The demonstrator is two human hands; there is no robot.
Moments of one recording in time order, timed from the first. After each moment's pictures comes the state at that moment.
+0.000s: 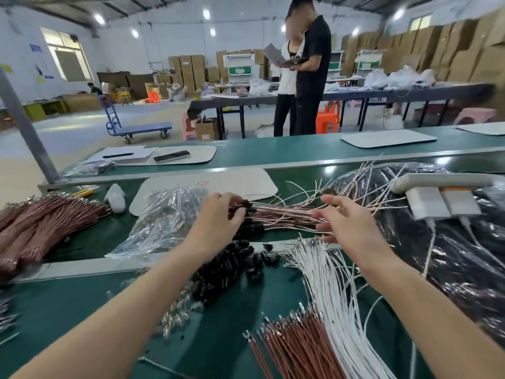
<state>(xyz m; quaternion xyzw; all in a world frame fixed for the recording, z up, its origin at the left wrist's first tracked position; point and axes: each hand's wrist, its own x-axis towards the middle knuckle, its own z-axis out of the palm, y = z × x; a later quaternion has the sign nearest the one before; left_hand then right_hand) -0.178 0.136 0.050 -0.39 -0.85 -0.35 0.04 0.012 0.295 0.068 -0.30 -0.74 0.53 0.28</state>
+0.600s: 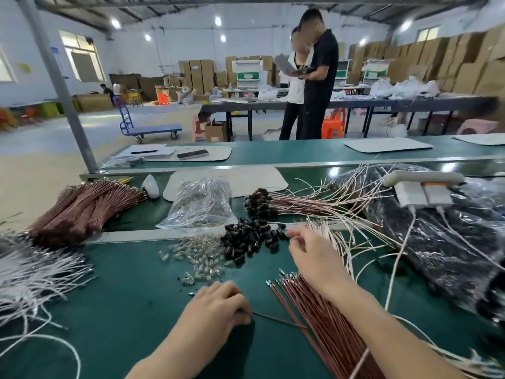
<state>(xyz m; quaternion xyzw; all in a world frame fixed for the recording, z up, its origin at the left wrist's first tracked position) -0.033 -0.038 -0.008 -0.55 -0.82 -0.15 0.03 0.047 0.184 0.032 -0.23 -0.89 0.32 0.23</state>
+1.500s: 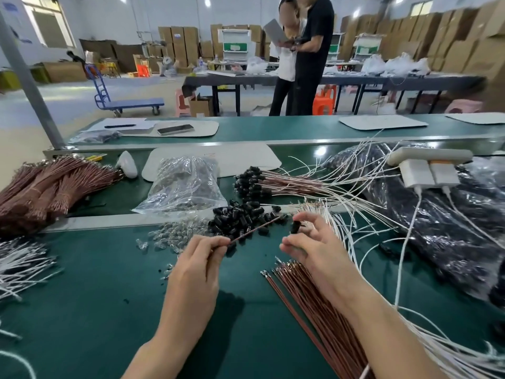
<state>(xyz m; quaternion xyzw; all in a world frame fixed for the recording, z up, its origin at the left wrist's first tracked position) -0.050 -0.011 -0.013 -0.37 -0.78 -0.48 0.14 0.049 0.182 0.014 -0.21 -0.57 0.75 0.24</state>
